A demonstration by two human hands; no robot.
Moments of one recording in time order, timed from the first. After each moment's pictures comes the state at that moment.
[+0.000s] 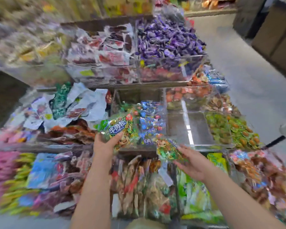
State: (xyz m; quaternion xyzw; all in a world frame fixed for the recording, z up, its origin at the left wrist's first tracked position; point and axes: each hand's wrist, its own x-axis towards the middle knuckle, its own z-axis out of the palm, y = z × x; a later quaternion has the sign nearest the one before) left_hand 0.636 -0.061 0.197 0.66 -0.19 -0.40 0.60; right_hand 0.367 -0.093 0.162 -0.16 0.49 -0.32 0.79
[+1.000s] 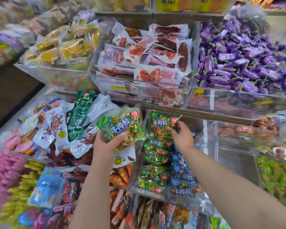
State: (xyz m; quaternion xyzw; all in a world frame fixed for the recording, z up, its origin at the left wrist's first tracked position) left_hand 0.771 -0.174 0.186 0.63 -0.18 -0.39 0.65; right_hand 0.571 -0.330 0.128 -0.64 0.61 -0.26 0.40
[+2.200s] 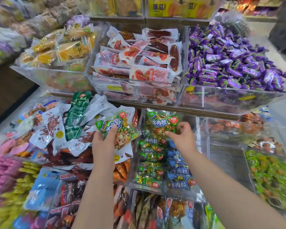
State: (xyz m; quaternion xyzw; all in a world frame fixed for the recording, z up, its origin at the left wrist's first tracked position) left_hand 0.750 -0.170 0.205 0.68 -0.13 -0.33 0.65; right_hand 0.550 -0.295 0.155 -0.56 0.60 -0.33 0.46
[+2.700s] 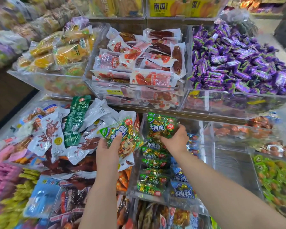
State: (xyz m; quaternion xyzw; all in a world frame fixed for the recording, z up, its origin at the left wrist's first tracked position) left_hand 0.746 -0.177 0.191 0.68 -0.11 -0.35 0.63; right_hand 0.586 -0.314 0.132 -0.59 0.67 -0.27 0.36
